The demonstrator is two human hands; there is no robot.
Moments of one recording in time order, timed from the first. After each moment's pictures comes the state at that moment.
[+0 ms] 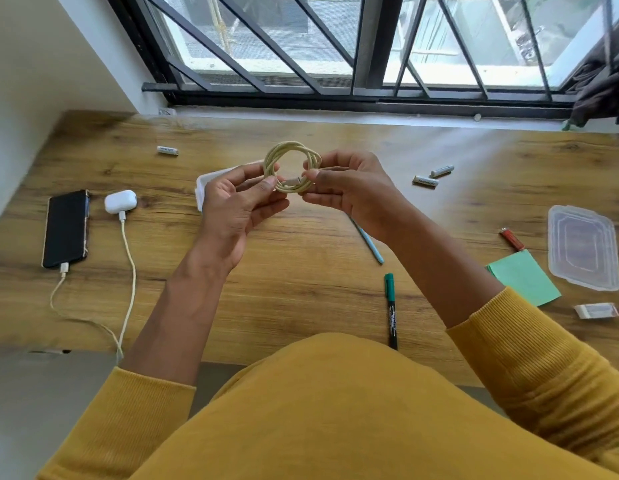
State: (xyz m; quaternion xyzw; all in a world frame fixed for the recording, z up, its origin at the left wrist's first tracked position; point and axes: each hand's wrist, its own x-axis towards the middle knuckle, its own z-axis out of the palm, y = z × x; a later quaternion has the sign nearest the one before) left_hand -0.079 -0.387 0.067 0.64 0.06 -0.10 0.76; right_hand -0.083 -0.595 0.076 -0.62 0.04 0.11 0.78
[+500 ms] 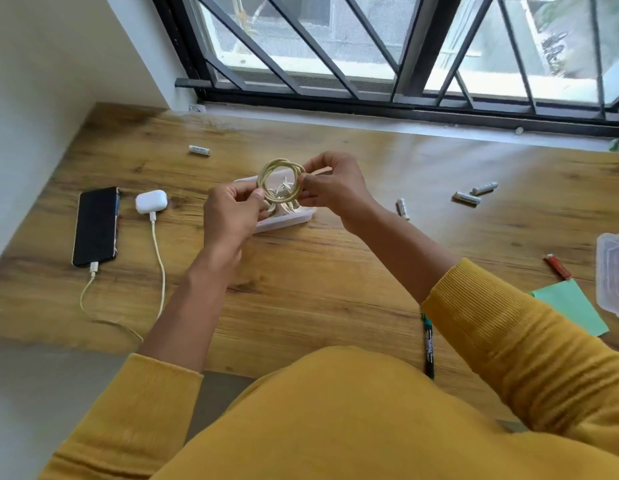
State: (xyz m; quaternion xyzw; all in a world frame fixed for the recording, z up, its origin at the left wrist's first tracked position) left_hand -0.027 -0.327 0.028 0.78 0.14 -0.01 0.61; right_hand -0.005 -0.509 0.041 -0.72 0.13 0.09 0.68
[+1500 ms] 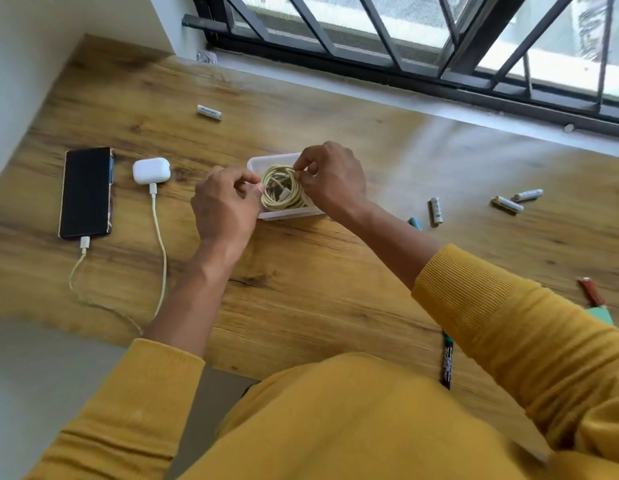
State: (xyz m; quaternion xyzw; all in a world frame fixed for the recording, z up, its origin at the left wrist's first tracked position) left_hand -0.007 -0.287 -0.012 0.92 0.11 0.09 0.35; right_hand 0.043 -0.462 -0.006 -0.96 -0.01 0.03 0.29
